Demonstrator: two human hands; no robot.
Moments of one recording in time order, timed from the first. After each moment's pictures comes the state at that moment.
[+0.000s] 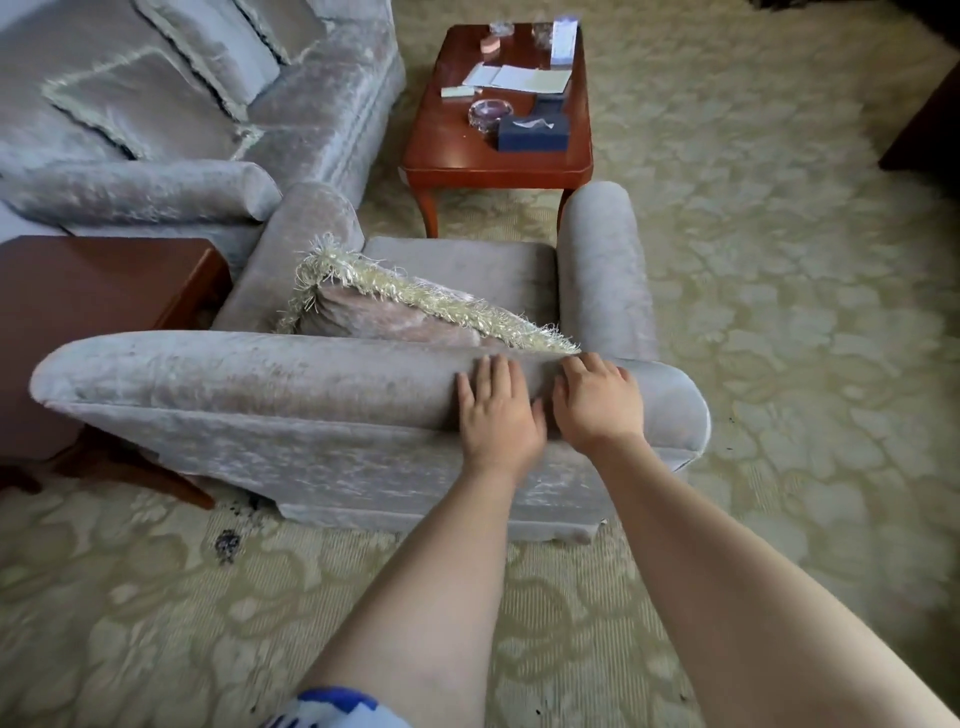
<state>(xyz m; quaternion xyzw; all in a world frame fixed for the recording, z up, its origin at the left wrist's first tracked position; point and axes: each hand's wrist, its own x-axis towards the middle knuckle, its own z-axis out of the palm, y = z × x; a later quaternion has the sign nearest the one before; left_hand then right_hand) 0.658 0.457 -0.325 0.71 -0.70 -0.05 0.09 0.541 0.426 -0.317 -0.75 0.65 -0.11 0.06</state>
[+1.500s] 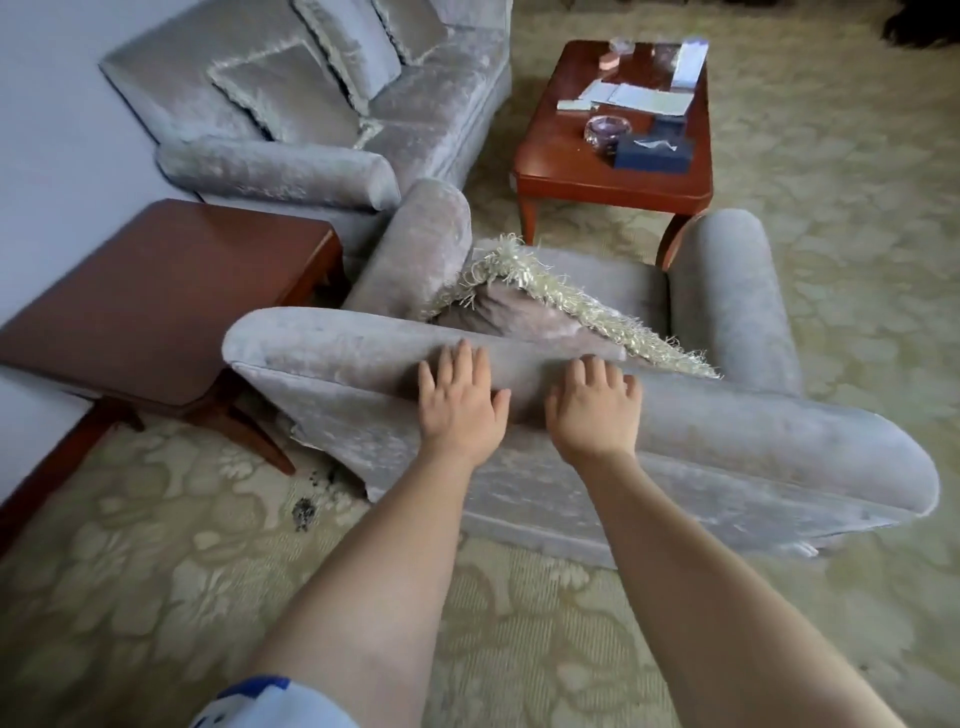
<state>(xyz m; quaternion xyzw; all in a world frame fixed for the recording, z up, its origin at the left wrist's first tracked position) 0.895 0.477 -0.320 0.77 -0.63 0.03 0.04 0.746 0.444 -0.321 -0.78 0.61 -0.11 0.00</state>
